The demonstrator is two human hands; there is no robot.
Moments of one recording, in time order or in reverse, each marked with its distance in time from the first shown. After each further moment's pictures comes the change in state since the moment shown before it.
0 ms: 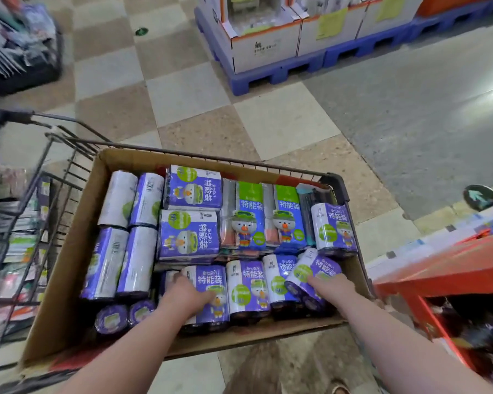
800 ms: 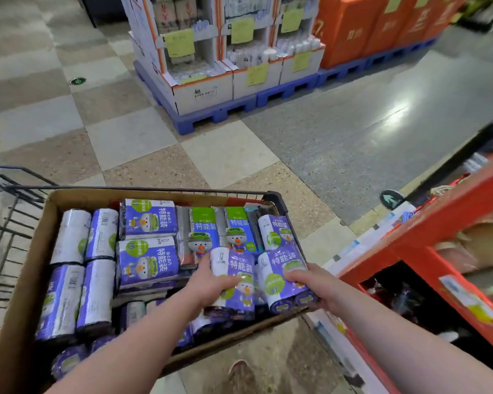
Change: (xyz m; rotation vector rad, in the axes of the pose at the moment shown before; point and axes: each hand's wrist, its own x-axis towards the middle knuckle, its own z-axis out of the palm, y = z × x) left_hand -0.054 0.083 0.009 -0.619 -0.325 0.491; right_hand -0.078 0.039 -0.053 0.660 -0.153 -0.225
